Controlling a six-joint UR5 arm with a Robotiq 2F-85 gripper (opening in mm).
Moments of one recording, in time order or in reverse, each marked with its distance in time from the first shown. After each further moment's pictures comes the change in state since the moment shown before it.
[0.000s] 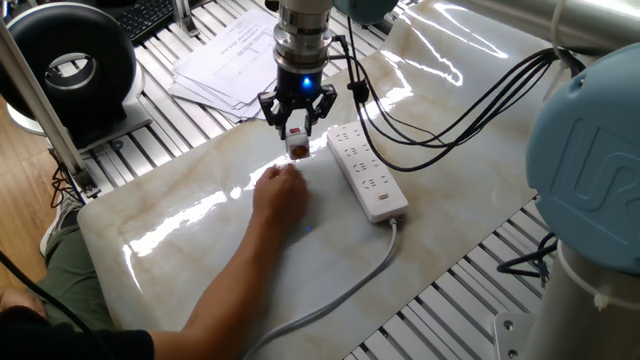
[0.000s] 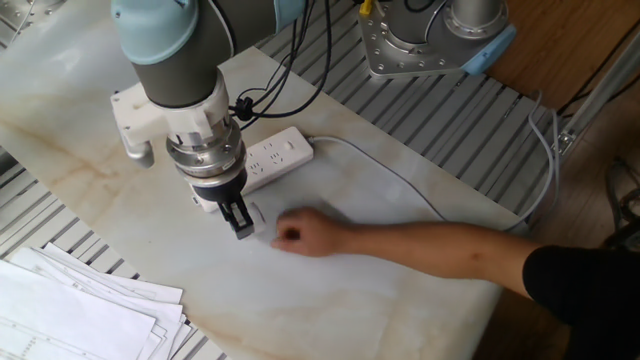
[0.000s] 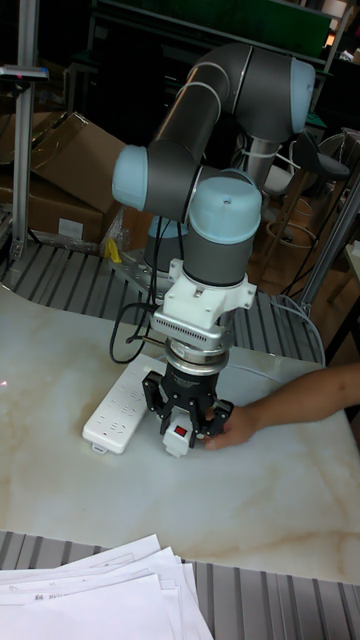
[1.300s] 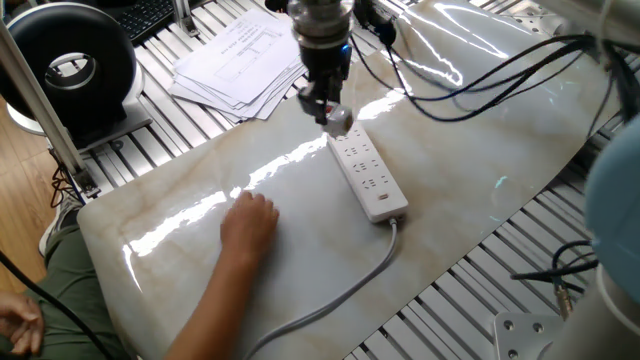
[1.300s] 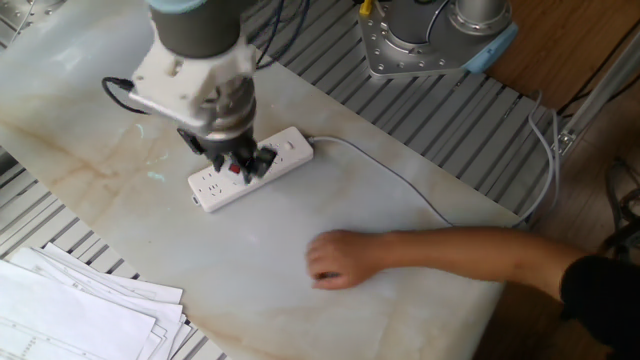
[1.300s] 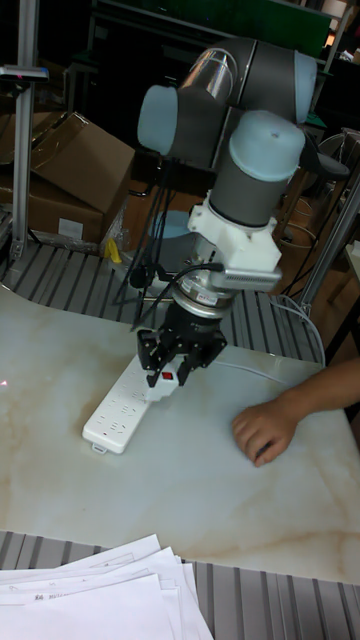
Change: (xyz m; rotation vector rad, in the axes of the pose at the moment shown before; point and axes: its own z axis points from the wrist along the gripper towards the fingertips) arm 0.030 -0.050 -0.071 0.162 0.040 -0.862
